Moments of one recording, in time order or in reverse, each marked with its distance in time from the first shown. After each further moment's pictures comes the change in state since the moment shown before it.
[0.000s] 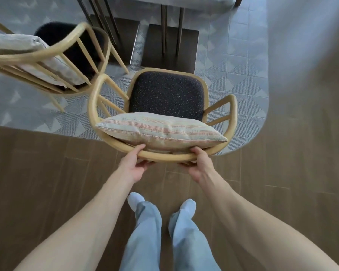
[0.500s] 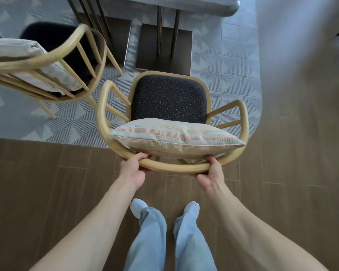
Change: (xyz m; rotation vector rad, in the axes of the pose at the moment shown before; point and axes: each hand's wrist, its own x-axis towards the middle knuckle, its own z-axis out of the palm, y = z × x) left_hand 0.016 0.054 -0.017 0.057 -0.016 0.063; right_hand 0.001 0.022 0.033 0.332 0.029 -0.011
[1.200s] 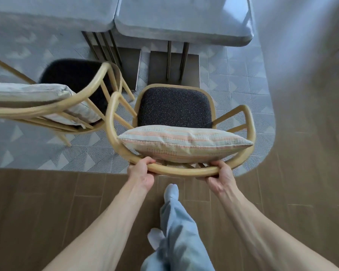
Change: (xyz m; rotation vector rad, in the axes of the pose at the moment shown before) left_hand 0.044 0.110 0.024 -0.052 0.011 0.063; right_hand 0.031 0.018 0.106 -0.044 -0.150 -0.007
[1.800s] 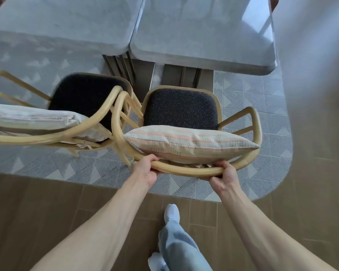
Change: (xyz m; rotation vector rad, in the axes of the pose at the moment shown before) left_hand 0.048 0.081 0.081 0.065 0.009 0.023; right_hand 0.054 -0.049 0.111 -0.031 0.007 0.015
